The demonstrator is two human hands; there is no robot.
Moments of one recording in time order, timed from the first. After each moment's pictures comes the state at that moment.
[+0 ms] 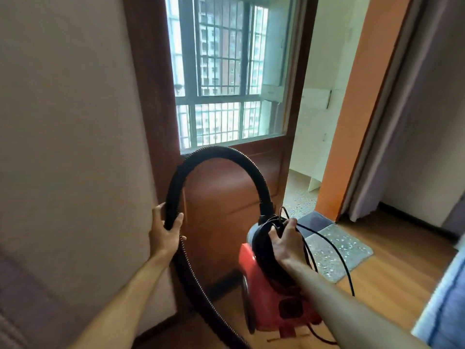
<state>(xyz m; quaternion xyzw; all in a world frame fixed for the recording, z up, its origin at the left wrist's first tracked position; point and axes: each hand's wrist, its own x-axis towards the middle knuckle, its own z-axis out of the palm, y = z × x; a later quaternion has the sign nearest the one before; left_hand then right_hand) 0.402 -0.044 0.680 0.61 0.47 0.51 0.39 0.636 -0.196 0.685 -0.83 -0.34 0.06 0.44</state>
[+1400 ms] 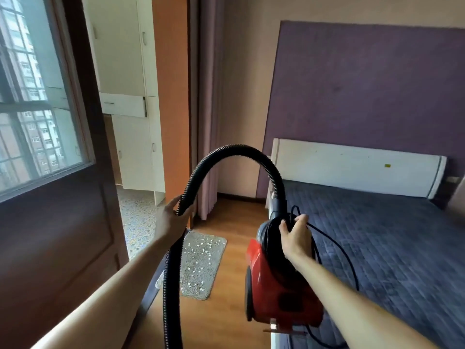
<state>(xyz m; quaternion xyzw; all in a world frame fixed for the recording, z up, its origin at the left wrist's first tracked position) 0.951 -0.033 0.727 0.82 0.13 0.29 0.47 0.984 -0.335 0.724 -0.88 0.06 -0.19 0.44</state>
